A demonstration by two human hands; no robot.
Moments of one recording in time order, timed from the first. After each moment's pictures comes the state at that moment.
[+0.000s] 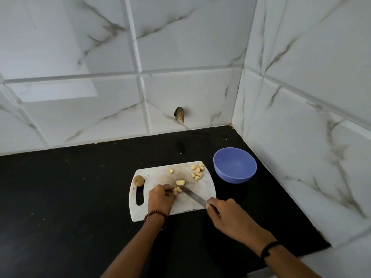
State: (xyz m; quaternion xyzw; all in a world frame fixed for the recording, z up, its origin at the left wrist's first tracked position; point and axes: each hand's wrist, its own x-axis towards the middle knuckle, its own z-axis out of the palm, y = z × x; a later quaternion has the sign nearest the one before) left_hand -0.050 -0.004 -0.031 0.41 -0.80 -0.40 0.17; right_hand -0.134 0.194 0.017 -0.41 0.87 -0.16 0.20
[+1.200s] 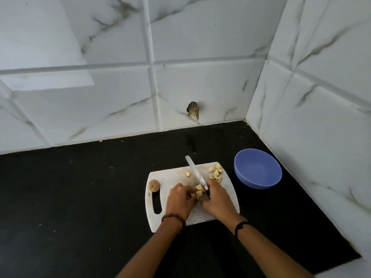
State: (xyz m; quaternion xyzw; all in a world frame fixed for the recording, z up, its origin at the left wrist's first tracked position) left_hand -0.060 -0.036 -0.034 0.31 -0.88 -0.35 0.11; right_hand -0.140 0.069 -0.013 -0.26 0.89 -0.29 0.22
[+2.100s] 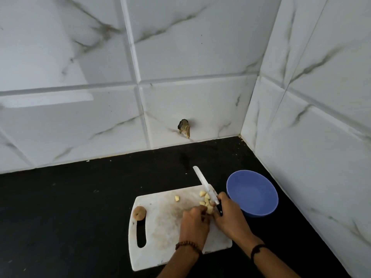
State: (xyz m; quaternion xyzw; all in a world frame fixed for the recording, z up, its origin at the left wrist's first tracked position) left_hand -0.121 0.008 -0.027 0.31 -0.87 -0.37 0.10; right_hand -0.203 0.097 -0.004 -0.26 0.89 -0.31 0.20
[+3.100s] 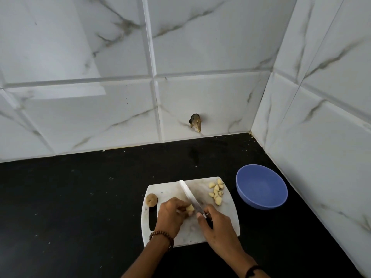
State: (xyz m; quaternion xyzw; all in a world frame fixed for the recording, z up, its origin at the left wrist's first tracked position) left_hand -0.057 -0.050 -0.033 0.31 -0.85 -0.40 0.15; right_hand -0.130 0.095 -0.005 -0.31 0.84 -0.37 0.24
